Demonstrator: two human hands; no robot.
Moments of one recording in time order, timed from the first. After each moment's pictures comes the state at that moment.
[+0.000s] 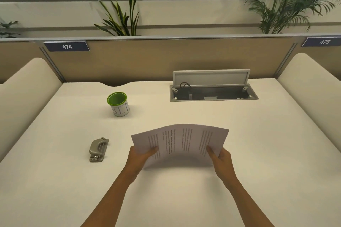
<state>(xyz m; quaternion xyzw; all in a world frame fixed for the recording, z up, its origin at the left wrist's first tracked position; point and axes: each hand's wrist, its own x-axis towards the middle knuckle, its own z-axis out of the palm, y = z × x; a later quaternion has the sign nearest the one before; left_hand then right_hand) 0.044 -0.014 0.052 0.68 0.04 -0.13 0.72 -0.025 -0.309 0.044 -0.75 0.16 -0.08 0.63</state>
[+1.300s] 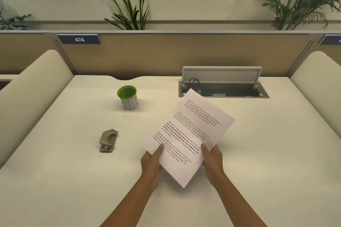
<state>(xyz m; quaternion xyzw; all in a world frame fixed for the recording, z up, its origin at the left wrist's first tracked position) 0.000 -0.049 0.055 0.47 0.29 -0.10 0.83 -0.015 -0.243 0.043 -0.57 0.27 -0.03 0.78</state>
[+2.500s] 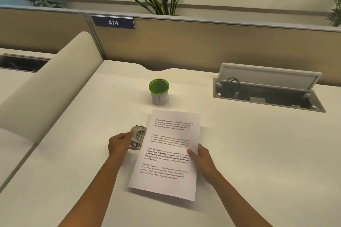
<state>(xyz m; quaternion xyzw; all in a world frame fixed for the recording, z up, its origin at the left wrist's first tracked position) 0.098 0.165 0.021 0.73 0.38 0.01 0.58 0.057 -0.134 0.011 -0.74 0.11 0.17 0.64</state>
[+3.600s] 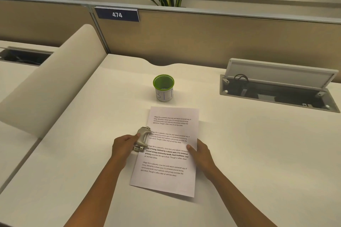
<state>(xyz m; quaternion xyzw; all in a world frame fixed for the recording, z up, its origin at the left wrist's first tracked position) 0.088 0.172 0.012 0.70 0.34 -0.07 0.62 0.071 -0.116 0.014 -0.77 0.11 0.18 0.60</state>
